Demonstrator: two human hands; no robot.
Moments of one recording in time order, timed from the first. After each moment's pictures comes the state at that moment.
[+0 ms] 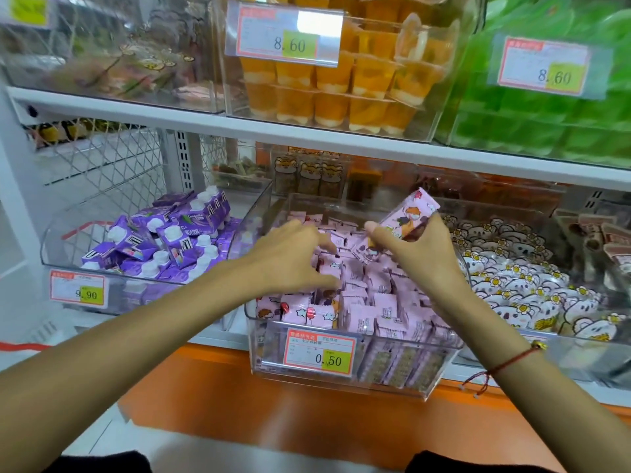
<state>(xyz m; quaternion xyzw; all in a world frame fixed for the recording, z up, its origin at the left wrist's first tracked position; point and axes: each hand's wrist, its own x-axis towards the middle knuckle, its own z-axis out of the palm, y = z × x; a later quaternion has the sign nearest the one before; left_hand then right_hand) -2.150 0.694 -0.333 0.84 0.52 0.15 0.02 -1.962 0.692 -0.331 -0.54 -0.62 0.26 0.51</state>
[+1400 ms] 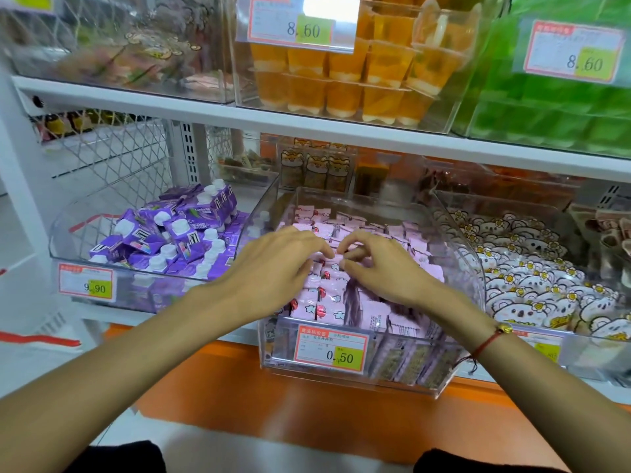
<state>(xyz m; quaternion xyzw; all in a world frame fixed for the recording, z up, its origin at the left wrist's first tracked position) -2.174 0.674 -0.351 0.83 0.51 0.22 -0.02 -1.986 0.716 -0.357 -0.49 -0.83 0.14 0.23</state>
